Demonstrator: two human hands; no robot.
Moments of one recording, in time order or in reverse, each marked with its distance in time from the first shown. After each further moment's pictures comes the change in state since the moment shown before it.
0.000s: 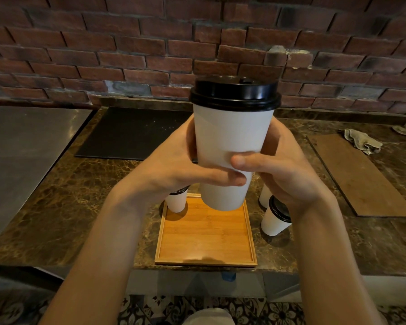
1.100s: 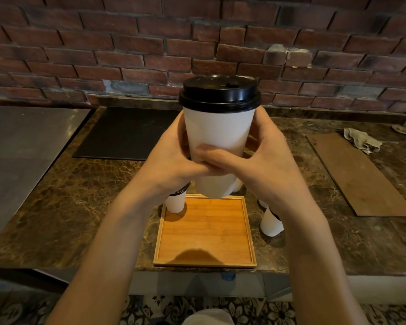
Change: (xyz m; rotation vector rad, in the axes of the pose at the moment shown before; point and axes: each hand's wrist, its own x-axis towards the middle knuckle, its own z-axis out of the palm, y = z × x) left_hand 0.004 -0.020 -0.005 0.117 0.261 0.041; right_hand 0.000 -0.007 0.025 -0.403 0.253 0.016
